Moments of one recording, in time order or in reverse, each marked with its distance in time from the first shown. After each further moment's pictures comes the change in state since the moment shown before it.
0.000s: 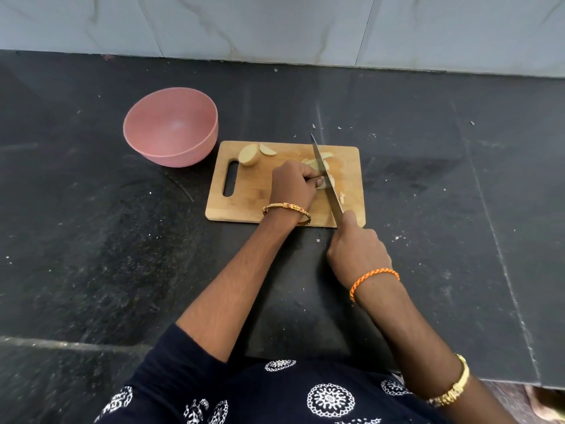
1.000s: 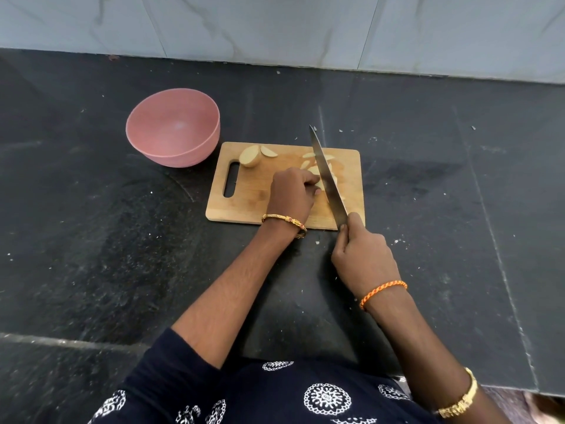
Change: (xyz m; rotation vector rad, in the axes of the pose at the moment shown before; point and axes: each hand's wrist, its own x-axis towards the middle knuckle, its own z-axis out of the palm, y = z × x) left_hand -0.006 -0.008 0.004 0.064 0.055 0.068; right_hand 0.002 0.017 0.005 0.097 0.122 -0.127
